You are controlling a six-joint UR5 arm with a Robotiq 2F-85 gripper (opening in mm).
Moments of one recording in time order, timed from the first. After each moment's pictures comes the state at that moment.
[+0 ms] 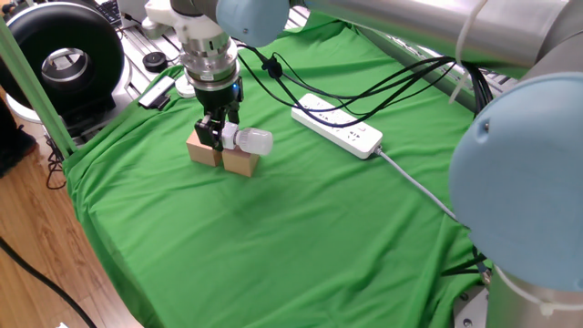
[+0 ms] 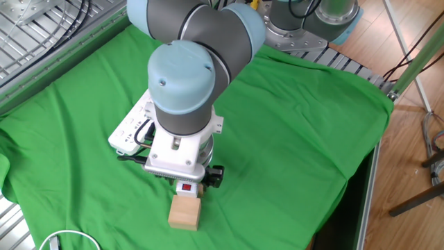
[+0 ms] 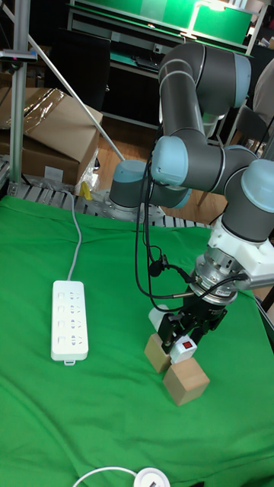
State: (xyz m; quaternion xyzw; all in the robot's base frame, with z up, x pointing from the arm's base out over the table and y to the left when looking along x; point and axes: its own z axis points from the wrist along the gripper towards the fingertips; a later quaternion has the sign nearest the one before) arm 0.623 0.134 0.067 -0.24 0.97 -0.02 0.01
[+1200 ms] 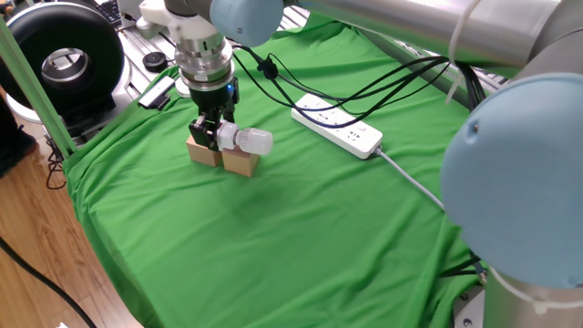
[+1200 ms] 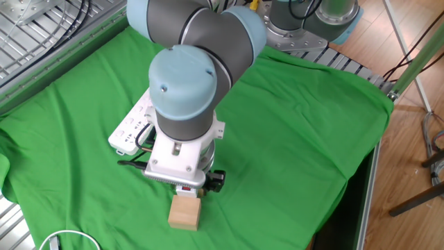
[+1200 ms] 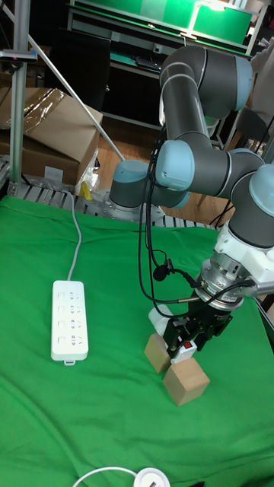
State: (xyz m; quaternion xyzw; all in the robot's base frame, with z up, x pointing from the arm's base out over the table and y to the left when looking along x) arm 0.633 0.144 0.065 -0.23 0.97 -0.02 0.00
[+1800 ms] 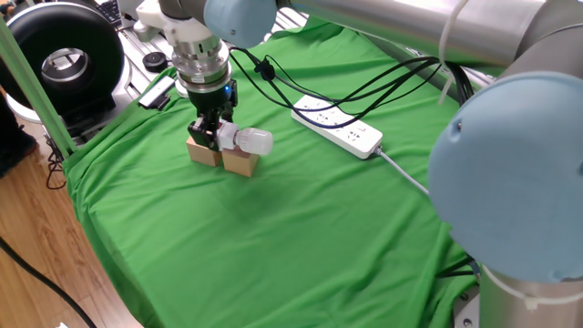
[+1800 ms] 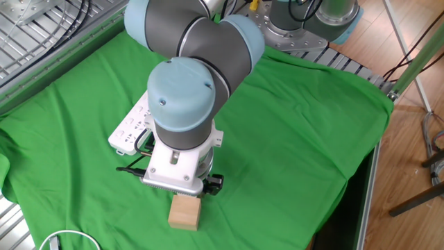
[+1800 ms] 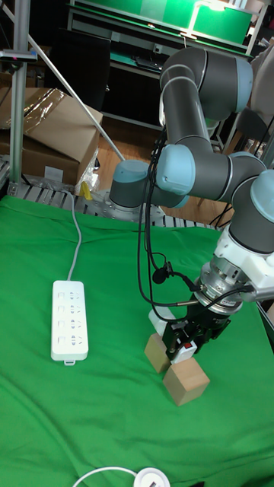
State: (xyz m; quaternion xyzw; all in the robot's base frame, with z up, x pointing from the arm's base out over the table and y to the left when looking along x) arm 0.633 0.140 0.061 -0.23 0.97 -0.03 0.00
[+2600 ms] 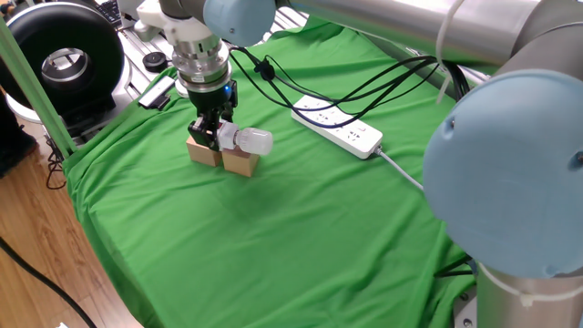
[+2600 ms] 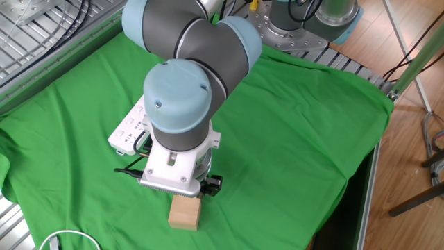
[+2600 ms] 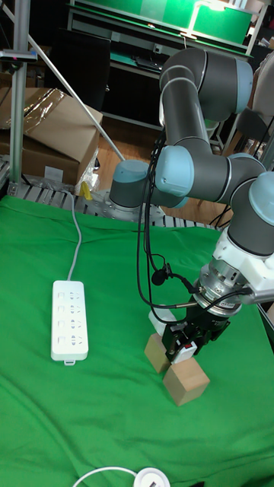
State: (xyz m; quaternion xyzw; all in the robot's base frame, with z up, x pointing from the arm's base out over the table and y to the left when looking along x) arm 0.635 0.141 0.059 -0.22 0.97 -0.02 -0.01
